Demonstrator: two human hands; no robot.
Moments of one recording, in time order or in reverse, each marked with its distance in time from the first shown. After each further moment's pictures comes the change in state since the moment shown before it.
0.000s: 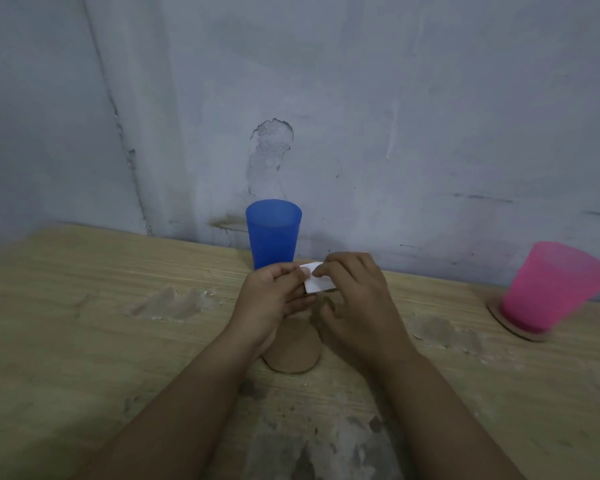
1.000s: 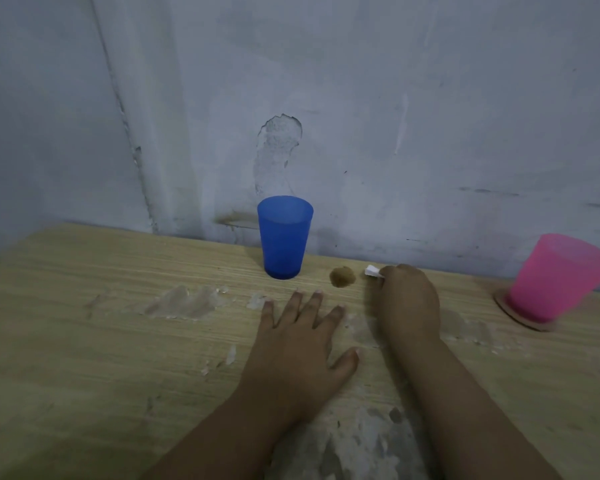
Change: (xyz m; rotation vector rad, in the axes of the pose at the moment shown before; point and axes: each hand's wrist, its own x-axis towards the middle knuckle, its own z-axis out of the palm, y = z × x) left_hand -0.050 -0.032 -0.009 1.651 -0.211 0.389; right_hand 0.002 0.032 0.006 -0.477 -0.130 0.562
